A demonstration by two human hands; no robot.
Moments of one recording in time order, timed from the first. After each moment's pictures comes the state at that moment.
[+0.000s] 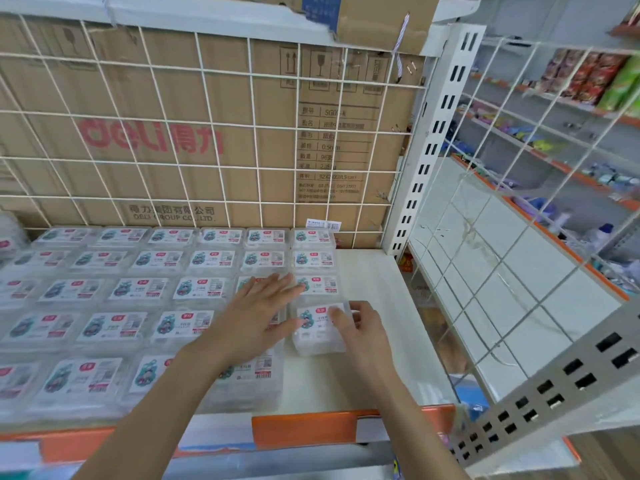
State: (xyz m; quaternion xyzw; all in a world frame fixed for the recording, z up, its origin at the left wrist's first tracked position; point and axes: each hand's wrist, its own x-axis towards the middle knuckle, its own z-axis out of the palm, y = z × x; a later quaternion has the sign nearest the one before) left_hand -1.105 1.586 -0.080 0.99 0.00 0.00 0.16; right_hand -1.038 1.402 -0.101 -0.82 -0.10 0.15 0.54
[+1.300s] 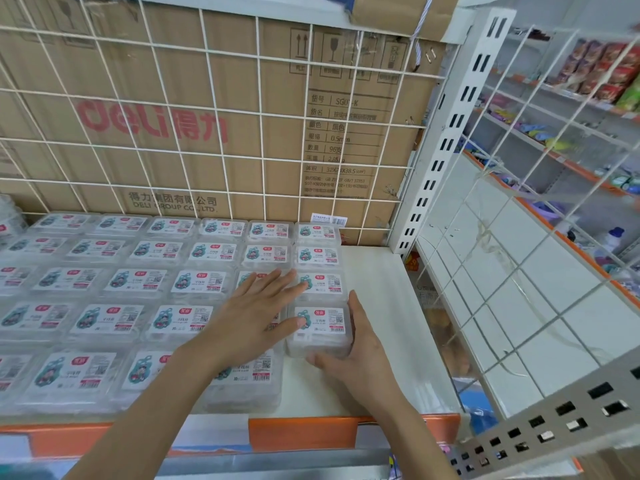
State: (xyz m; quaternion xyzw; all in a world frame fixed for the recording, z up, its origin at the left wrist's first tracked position) left_hand -1.107 1.586 -0.082 0.99 -0.01 0.01 0.15; right_hand -1.049 1.393 -0.112 -0.81 -0.23 0.16 0.51
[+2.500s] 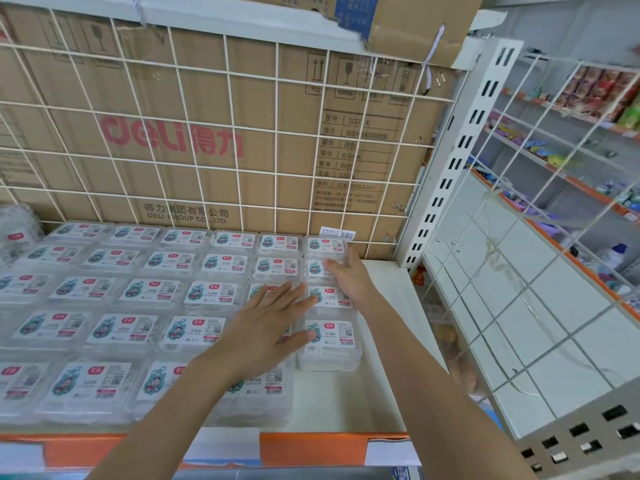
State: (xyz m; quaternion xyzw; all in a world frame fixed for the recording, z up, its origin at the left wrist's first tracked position) left_hand -1.106 1.587 -0.086 0.99 -0.01 0.01 0.15; right_hand -0.940 1.480 -0.081 -0.79 -0.14 0.21 0.56
